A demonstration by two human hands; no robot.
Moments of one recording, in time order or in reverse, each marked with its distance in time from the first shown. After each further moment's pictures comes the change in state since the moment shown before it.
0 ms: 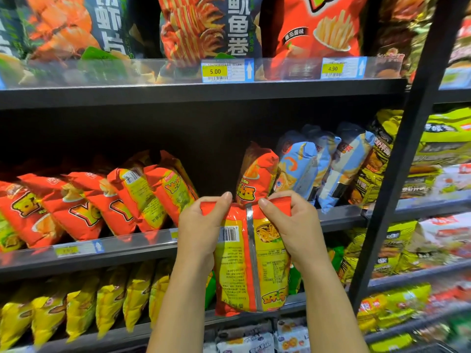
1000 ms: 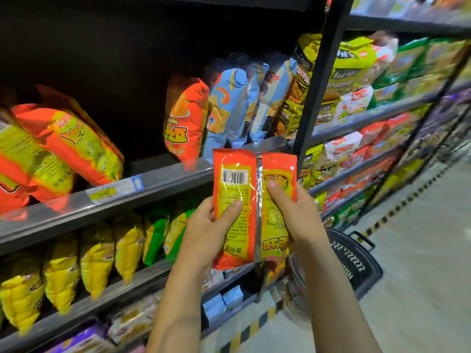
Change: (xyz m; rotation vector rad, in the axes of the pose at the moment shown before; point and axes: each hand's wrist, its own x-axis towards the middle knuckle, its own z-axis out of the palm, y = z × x) left_hand -0.068 -0.089 0.022 -0.024 -0.582 -0.285; right_hand -0.098 0.029 -0.071 0.000 0.331 0.275
